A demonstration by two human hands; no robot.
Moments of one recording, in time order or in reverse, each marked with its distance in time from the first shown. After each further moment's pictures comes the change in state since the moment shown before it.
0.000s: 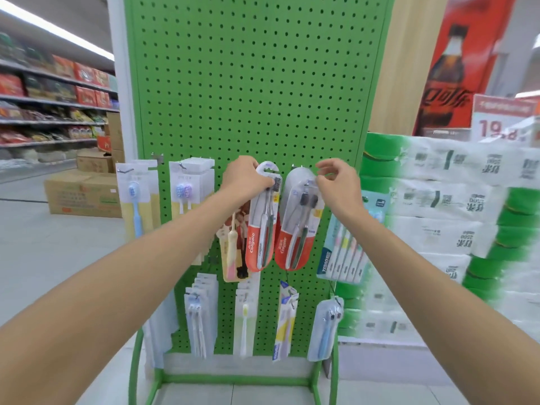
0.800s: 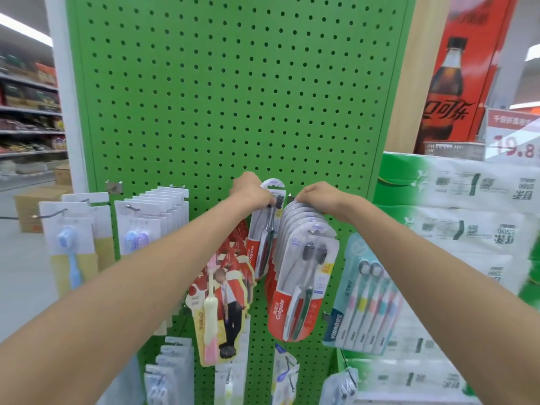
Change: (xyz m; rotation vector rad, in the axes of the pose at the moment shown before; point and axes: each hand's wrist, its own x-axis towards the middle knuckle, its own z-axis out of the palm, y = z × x) left_hand 0.140 -0.003 0.063 -0.044 -0.145 -0.141; right_hand 0.143 0.045 0.048 -0.302 -0.597 0.182
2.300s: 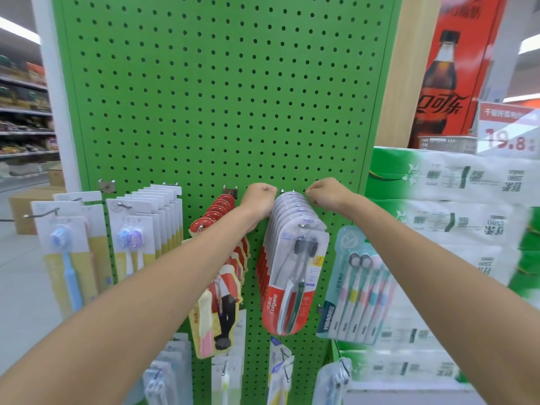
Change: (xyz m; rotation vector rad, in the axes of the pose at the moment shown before) left_hand -0.021 0.003 0.038 -0.373 -0.083 0.038; right_hand -0.003 0.023 -0.011 -0.016 0.164 0.041
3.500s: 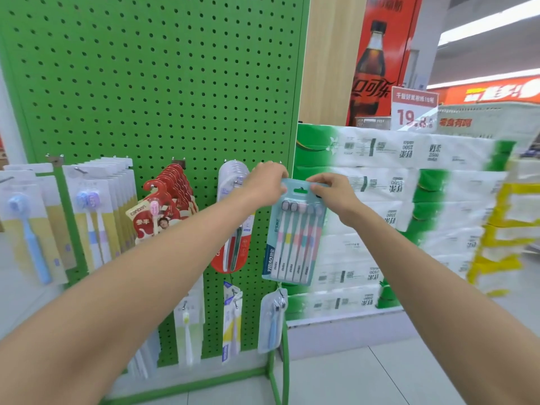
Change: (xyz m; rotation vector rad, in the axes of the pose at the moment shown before) left_hand -0.109 0.058 0.078 0.702 -0.148 0.522; right_hand -0.157 0.081 -0.057 0.360 0.347 0.012
